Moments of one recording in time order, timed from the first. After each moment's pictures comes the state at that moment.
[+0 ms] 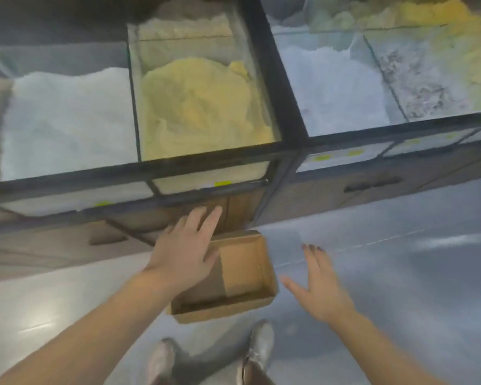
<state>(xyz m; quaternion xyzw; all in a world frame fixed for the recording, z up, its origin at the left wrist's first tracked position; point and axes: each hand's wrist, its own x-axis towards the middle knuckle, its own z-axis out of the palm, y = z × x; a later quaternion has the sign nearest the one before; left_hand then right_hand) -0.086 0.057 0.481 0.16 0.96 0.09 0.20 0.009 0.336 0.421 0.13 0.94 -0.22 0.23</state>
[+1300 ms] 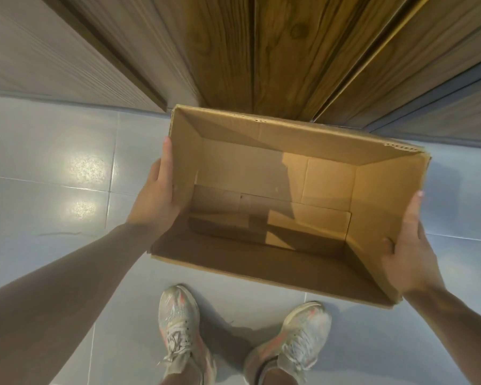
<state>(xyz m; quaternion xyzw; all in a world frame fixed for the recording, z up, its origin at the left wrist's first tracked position) -0.007 -0.062 -0.140 -0.16 0.94 0.26 0.18 -0.026 0.352 -0.127 0.12 0.93 -0.19 0.28</state>
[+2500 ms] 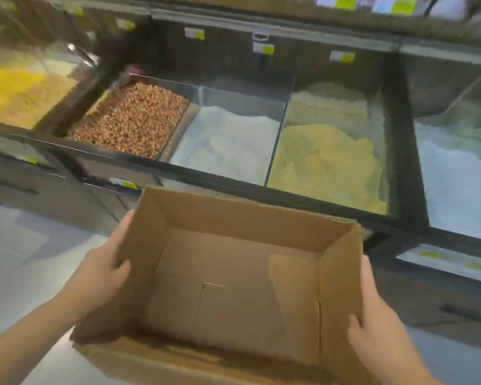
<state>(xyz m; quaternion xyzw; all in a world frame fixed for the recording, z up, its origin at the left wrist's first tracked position) 0.049 -0.186 0.504 -0.24 0.92 0.30 0.02 -0.042 0.251 0.514 -0.04 0.95 -0.24 0.18</state>
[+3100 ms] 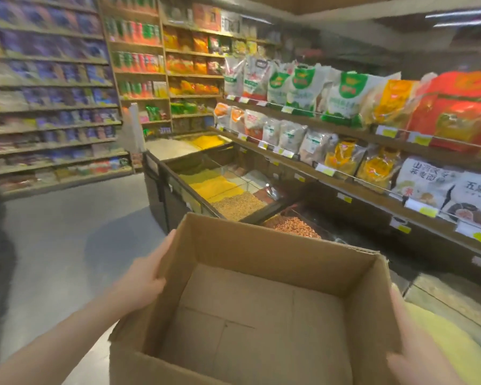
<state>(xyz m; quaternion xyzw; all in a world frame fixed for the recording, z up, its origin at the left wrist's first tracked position) 0.261 -0.228 0.779 -0.40 0.87 0.23 -0.15 -0.057 0.101 0.800 -0.33 0.91 -0.20 0.16</state>
